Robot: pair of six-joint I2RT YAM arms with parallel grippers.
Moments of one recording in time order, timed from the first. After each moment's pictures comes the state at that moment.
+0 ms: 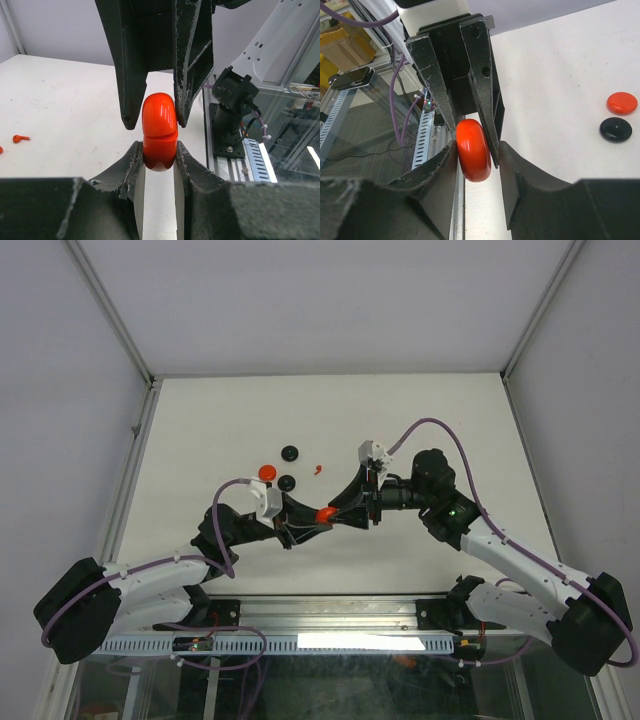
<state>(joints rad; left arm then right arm) -0.82 1.04 0.27 1.02 0.59 -0.22 0.70 1.00 0.69 0.19 -0.86 0.16</state>
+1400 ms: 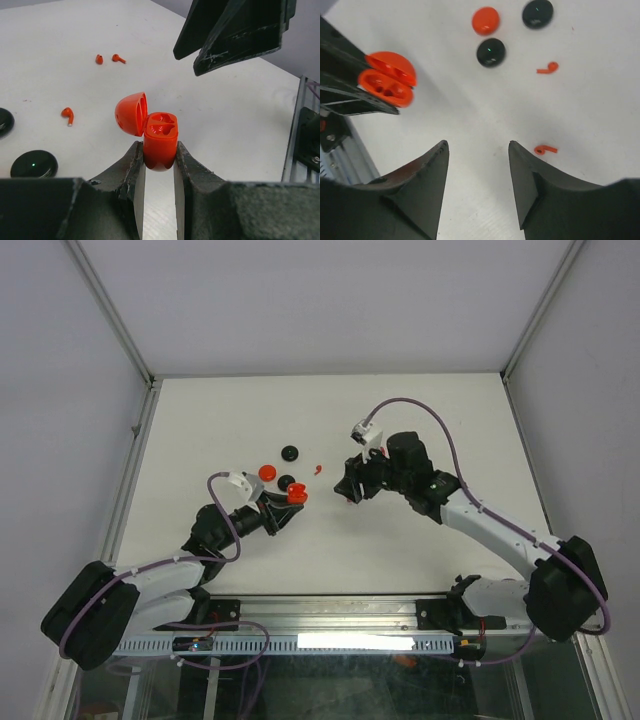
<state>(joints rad) -0.59 1.06 0.13 1.01 0.39 -0.27 0.65 1.20 0.83 -0.10 -0.39 0.11</state>
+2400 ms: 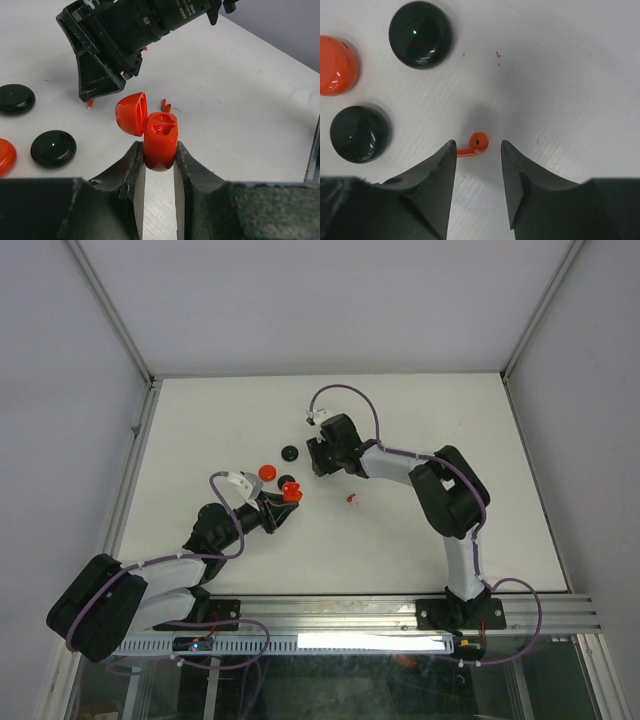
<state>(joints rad) -0.55 1.12 0.10 1.02 0.34 -0.25 0.68 2.02 1.32 -0.06 -0.04 0.14</state>
